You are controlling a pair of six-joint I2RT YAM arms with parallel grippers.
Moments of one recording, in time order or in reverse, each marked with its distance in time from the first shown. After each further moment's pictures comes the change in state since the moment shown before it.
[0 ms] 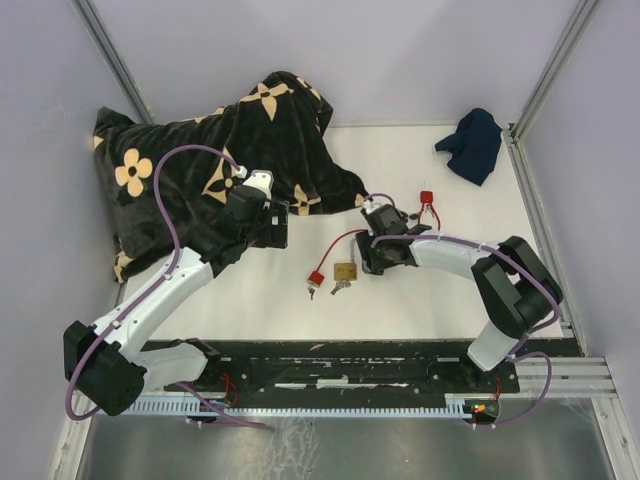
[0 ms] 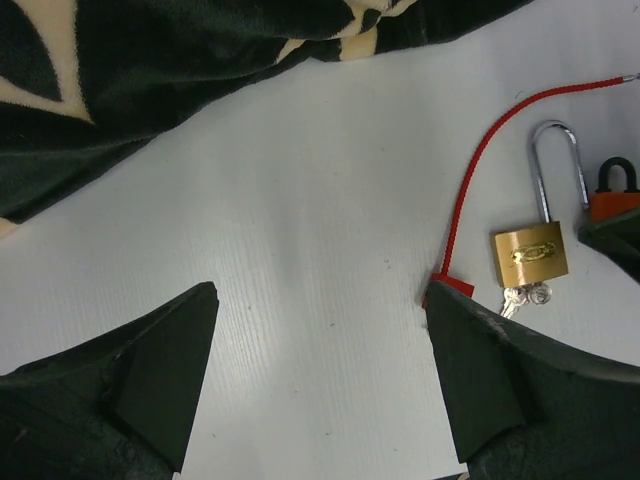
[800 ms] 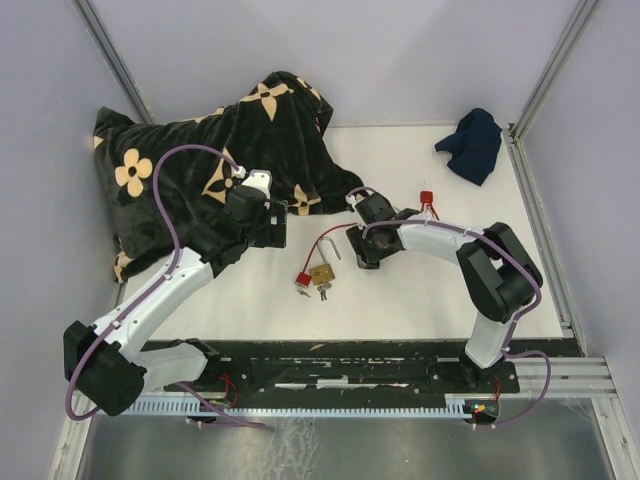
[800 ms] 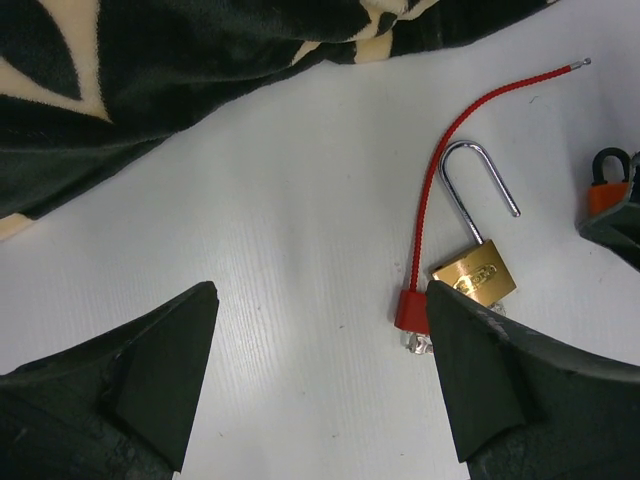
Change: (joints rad) left arm 0.000 0.000 -0.002 -0.001 -0.027 0.000; right arm 0.039 0.147 0.208 -0.125 -0.045 -0.117
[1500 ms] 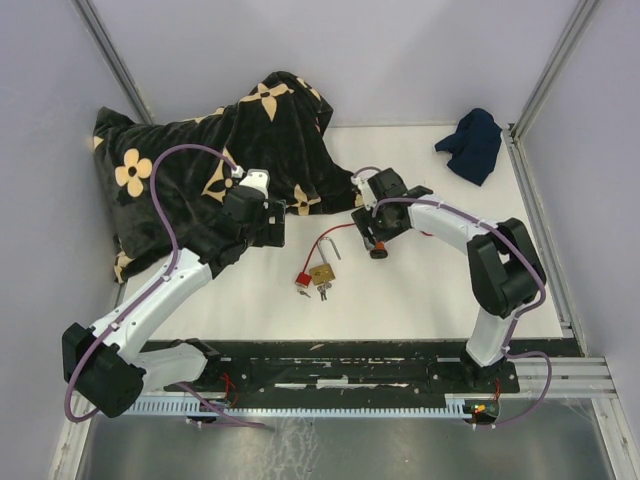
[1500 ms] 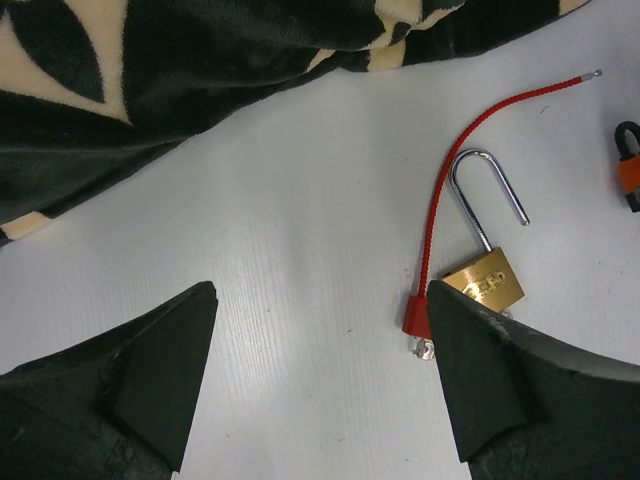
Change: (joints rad) left arm 0.000 -0.008 0.000 0.000 -0.031 0.000; right arm -0.106 0.029 0.159 -0.143 -0.051 -0.185
